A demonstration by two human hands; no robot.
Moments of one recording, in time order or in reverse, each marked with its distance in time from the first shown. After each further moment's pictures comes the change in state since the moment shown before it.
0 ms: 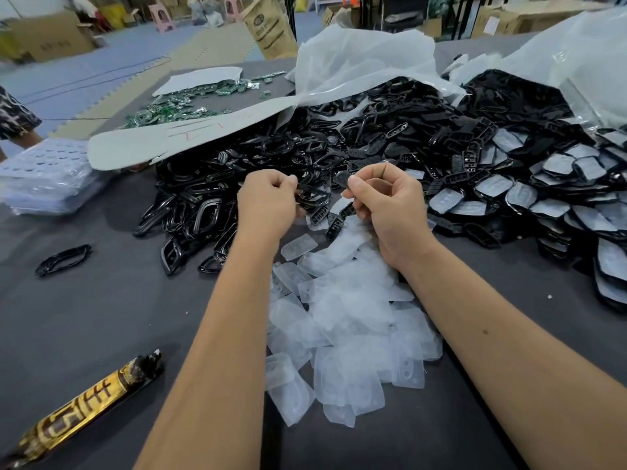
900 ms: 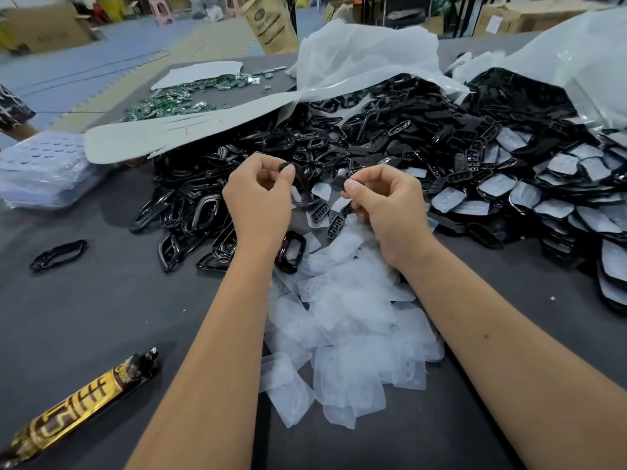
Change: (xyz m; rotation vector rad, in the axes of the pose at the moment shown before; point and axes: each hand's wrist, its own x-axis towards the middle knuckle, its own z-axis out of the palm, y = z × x) left_hand -0.003 -0.015 0.003 -0.116 0.244 0.249; right_hand 0.002 0.004 0.001 -0.124 0.019 -0.019
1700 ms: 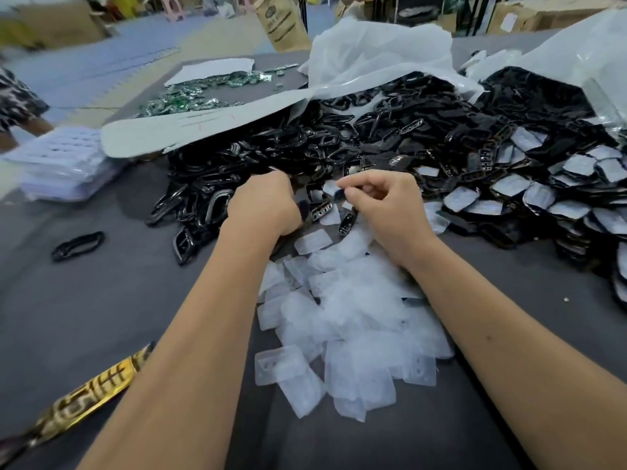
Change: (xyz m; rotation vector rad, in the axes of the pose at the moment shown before) left_hand 0.021 0.023 -0.022 0.968 -0.564 -0.101; right_hand -0.001 -0.002 0.007 -0.408 -0.067 -0.186
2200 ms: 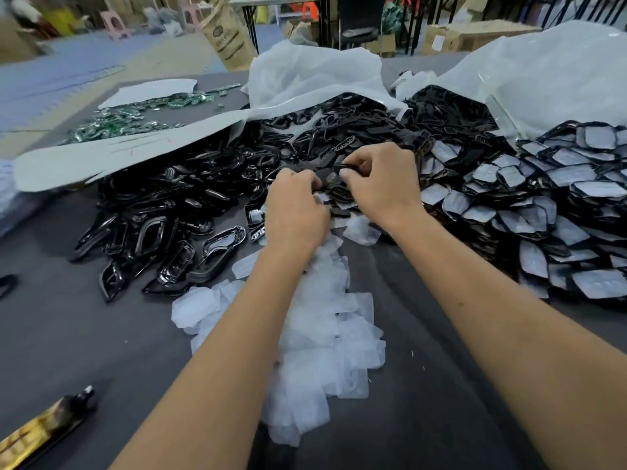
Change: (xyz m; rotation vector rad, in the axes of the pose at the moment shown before) left_hand 0.000 0.106 0.053 -0.443 0.365 0.296; right_hand 0.036 -0.016 -0.079 -0.574 0.151 -0.038
